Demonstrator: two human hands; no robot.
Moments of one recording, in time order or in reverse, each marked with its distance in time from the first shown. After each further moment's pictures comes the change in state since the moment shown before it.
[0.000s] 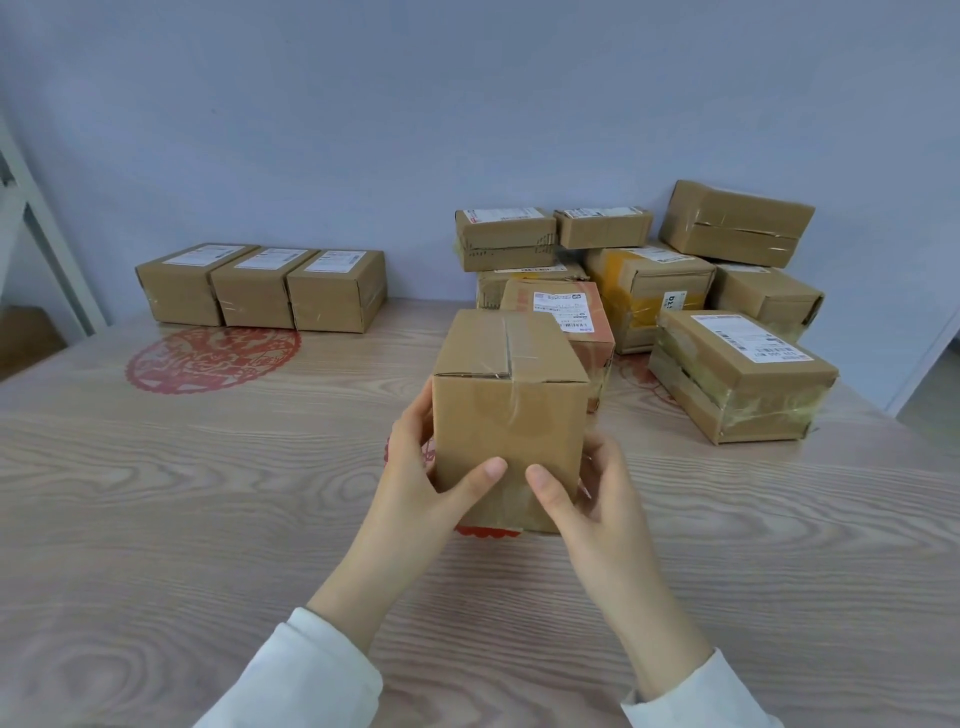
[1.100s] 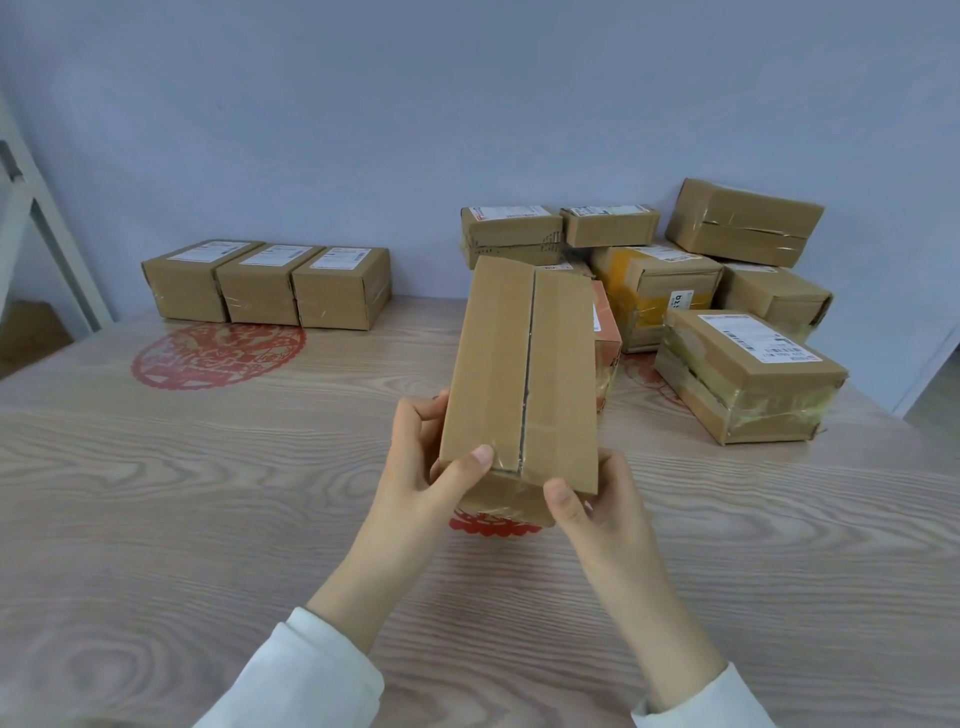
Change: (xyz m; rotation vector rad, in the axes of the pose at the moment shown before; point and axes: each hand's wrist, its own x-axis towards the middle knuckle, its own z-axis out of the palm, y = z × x) left_hand -0.004 0.008 -0.002 -0.180 -0.031 -0.028; right_hand -0.008 -0.004 -0.001 -0.025 -0.021 0.027
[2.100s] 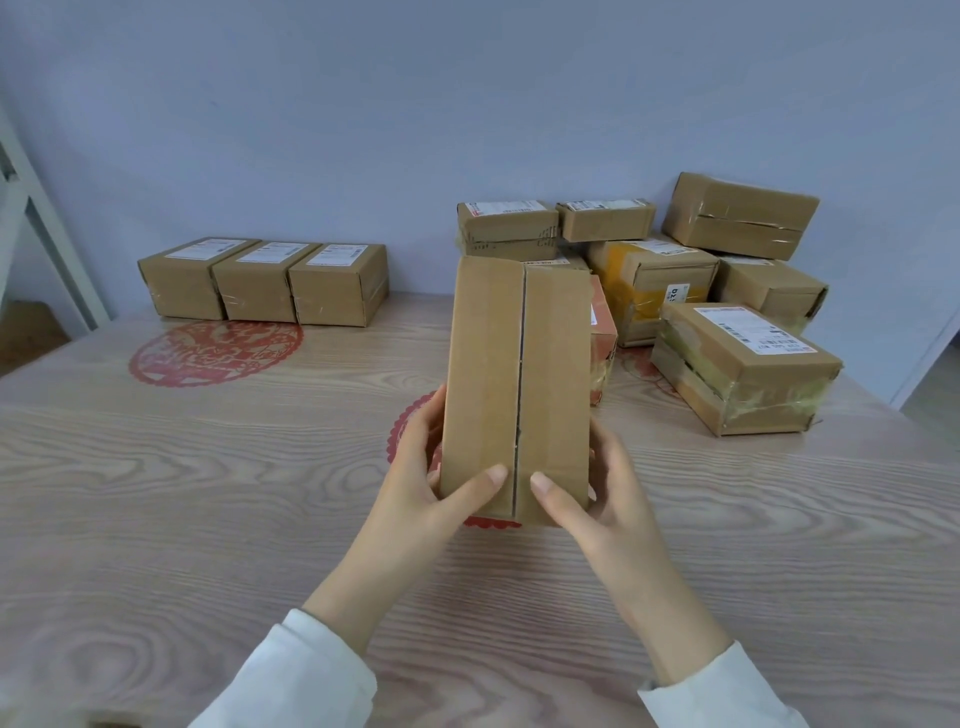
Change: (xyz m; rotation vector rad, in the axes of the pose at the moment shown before) left_hand -0.005 -0.008 0.000 0.108 -0.040 0.001; right_hand 0.001 -0.005 -0.005 0.081 -0.072 0.038
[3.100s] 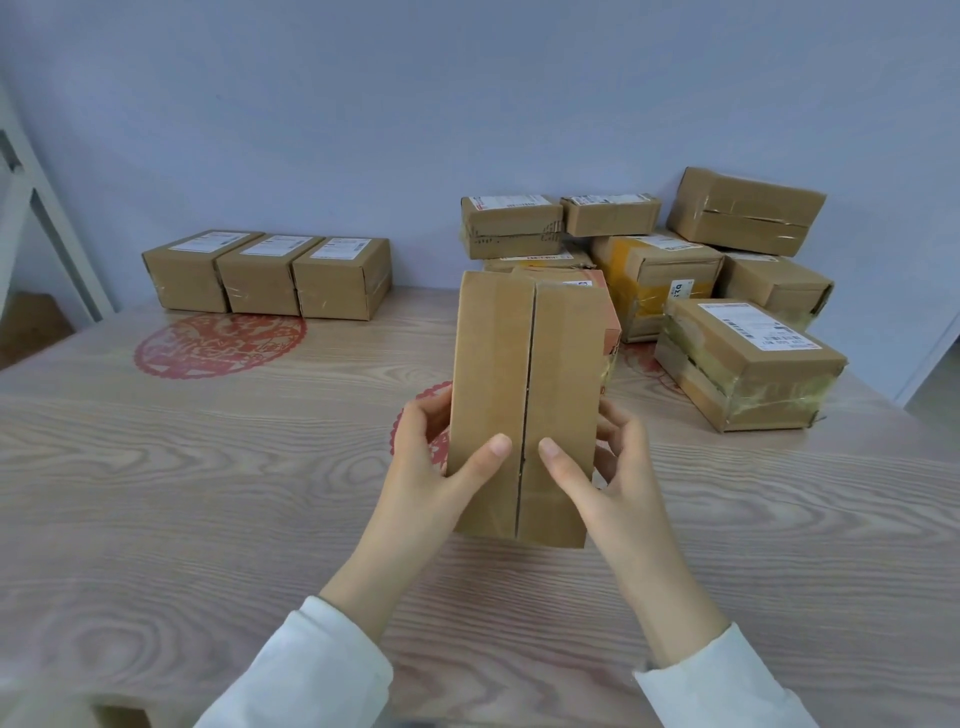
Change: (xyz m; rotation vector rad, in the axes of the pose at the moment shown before) left_hand 0.001 0.005 0.008 0.000 0.123 -0.022; right_hand 0.008 -0.001 0.002 -0.077 0.148 -0.024
